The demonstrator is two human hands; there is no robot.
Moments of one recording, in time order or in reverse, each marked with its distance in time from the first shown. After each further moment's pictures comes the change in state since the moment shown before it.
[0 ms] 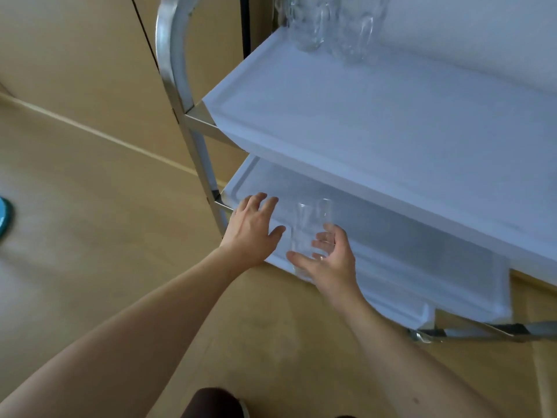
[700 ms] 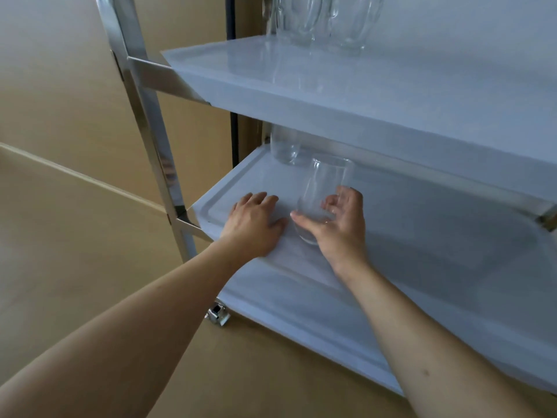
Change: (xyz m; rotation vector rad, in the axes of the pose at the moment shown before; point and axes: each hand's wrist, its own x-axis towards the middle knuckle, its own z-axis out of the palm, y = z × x) left_hand 0.111 -0.030 0.105 0.020 0.177 0.036; right_hand 0.160 0.055 0.019 0.090 0.172 -0.426
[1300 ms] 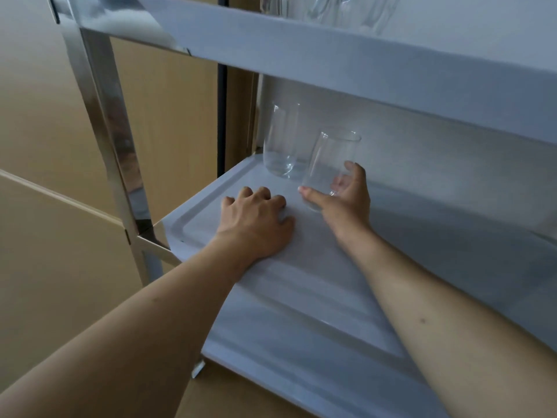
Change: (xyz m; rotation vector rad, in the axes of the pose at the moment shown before) left_hand 0.060 -0.004 0.021 0.156 0.072 0.029; right_hand 0.110 0.029 0.030 -0.150 0.115 -0.093
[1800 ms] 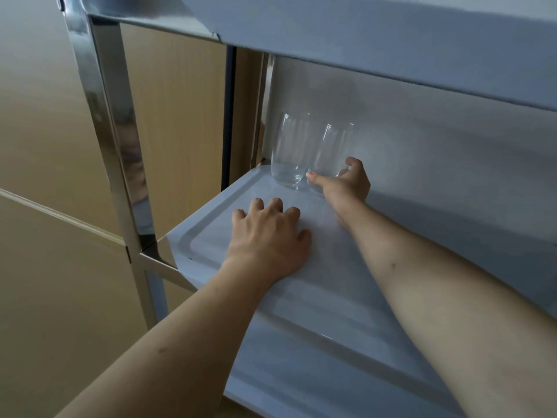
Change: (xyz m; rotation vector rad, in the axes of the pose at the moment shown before) left_hand -0.002 0.001 0.007 -0.010 0.070 0.033; right_hand 0.071 0.004 0.044 -0.152 0.086 0.109
